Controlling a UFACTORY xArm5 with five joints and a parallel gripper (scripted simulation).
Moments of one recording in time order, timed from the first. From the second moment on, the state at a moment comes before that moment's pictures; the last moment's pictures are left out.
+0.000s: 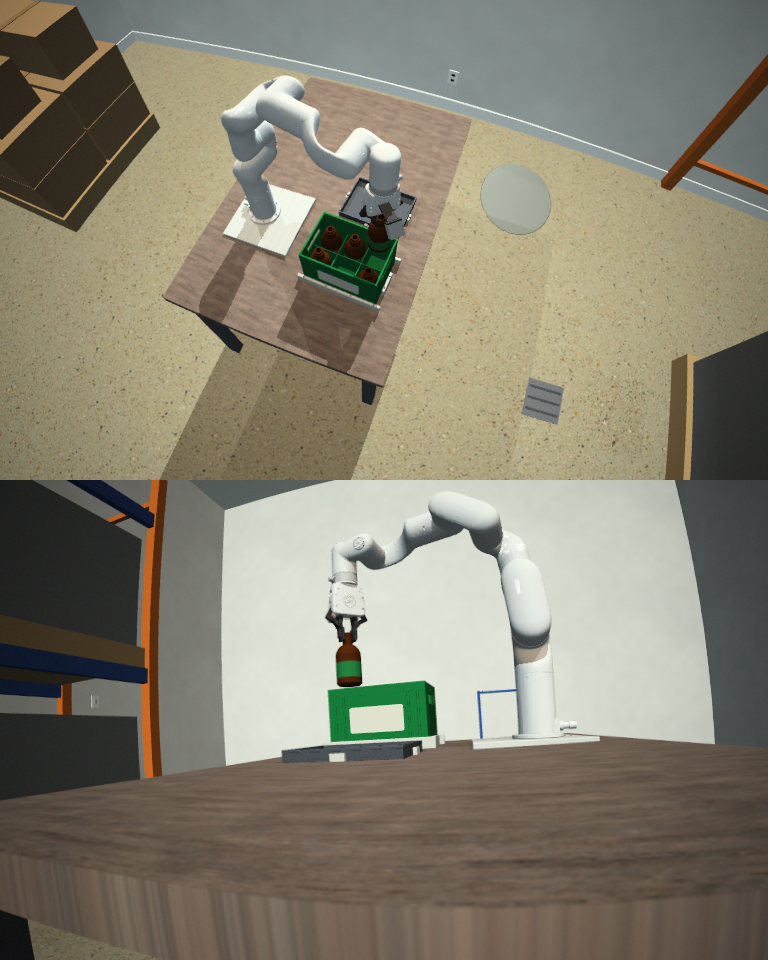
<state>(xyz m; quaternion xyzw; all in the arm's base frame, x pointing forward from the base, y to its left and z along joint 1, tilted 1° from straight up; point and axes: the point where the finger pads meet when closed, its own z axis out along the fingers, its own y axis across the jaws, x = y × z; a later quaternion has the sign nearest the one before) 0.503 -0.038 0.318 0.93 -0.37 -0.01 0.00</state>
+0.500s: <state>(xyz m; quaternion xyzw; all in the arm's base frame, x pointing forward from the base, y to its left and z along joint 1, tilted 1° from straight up) 0.503 -0.037 0.318 0.93 -0.37 -0.01 0.00</state>
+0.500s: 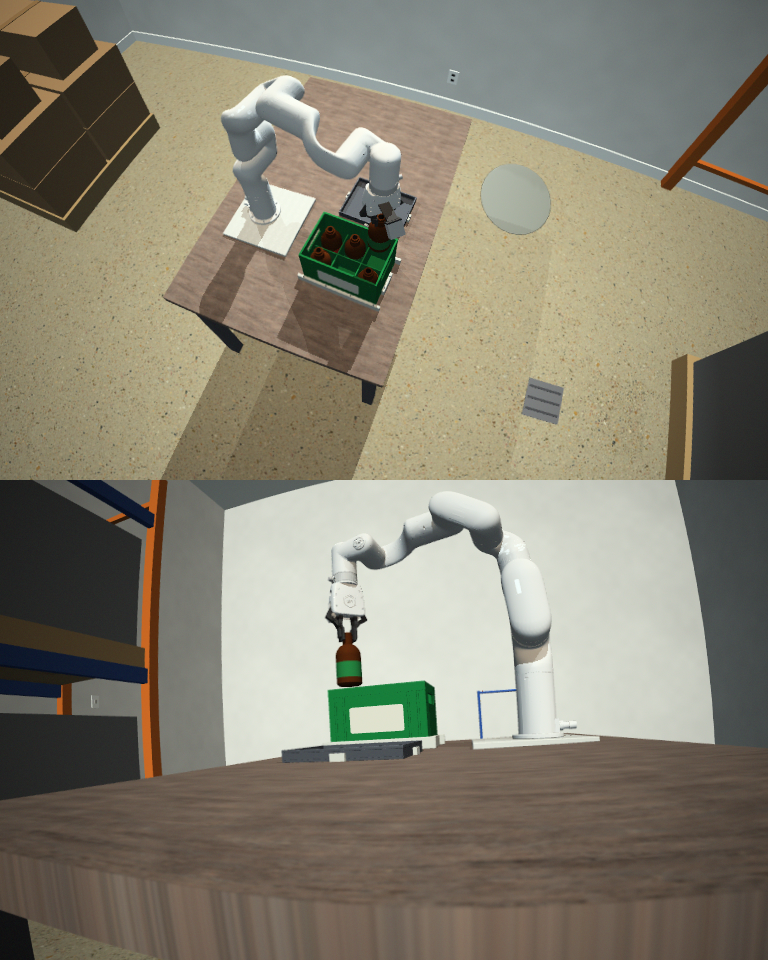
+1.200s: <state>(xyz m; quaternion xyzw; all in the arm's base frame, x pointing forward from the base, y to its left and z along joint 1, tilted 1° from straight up) 0.500 -0.029 0.318 0.93 -0.37 -0.01 0.00</state>
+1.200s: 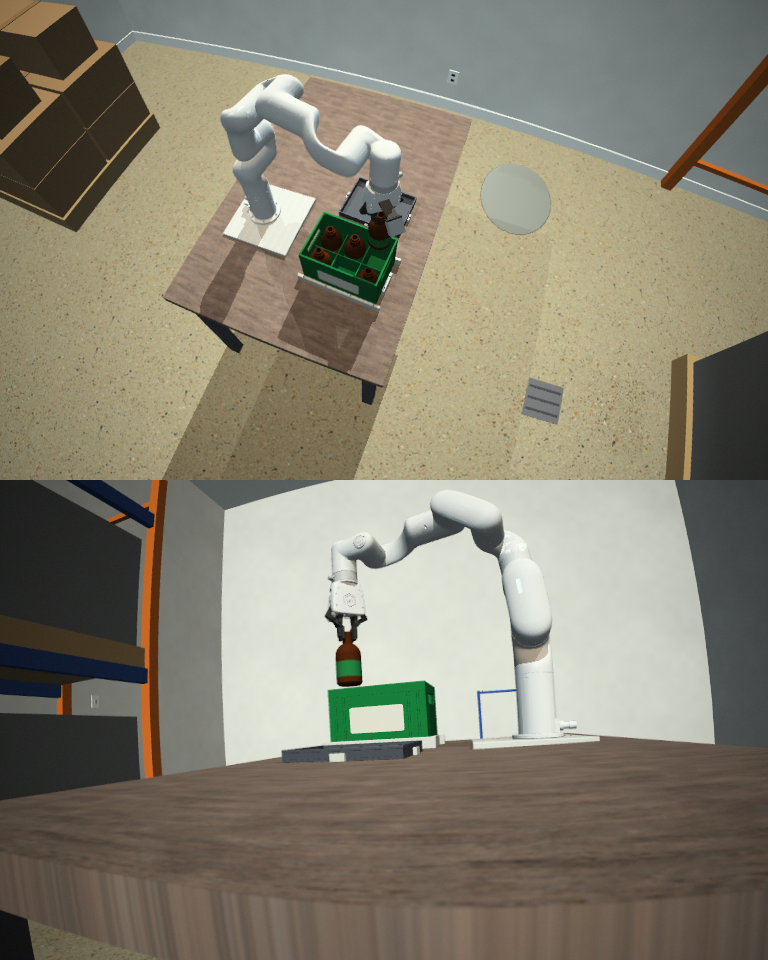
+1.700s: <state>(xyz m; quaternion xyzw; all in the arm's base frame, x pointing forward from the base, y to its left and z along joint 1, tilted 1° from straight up) 0.494 -0.015 0.319 0.93 -0.37 -0.01 0.00</state>
